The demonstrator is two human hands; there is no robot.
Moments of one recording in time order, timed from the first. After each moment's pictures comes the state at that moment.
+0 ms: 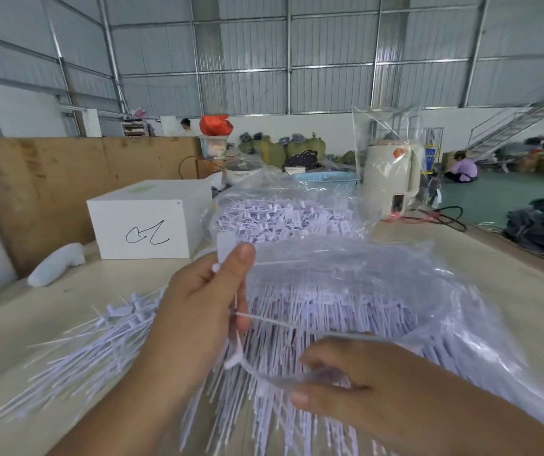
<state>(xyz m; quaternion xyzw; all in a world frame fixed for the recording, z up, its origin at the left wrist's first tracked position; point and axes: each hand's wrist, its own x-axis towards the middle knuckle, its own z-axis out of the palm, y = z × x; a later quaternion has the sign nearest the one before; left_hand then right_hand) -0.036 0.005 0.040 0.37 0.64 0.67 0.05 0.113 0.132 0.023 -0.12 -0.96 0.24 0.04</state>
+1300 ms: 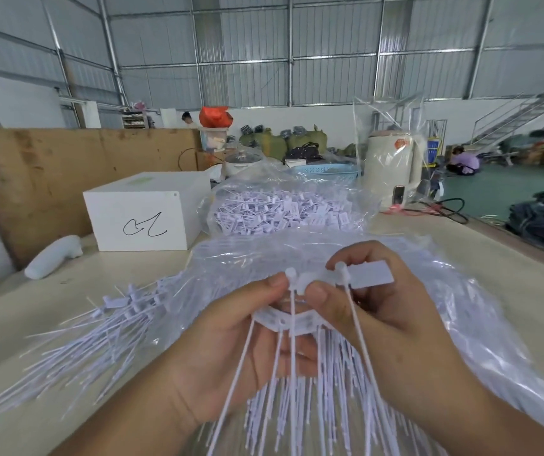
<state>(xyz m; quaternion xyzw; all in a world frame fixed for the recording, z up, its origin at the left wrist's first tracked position) -0.033 0.016 0.014 0.42 0.46 0.65 0.44 0.111 0.125 0.024 -0.04 -0.74 0.54 0.41</state>
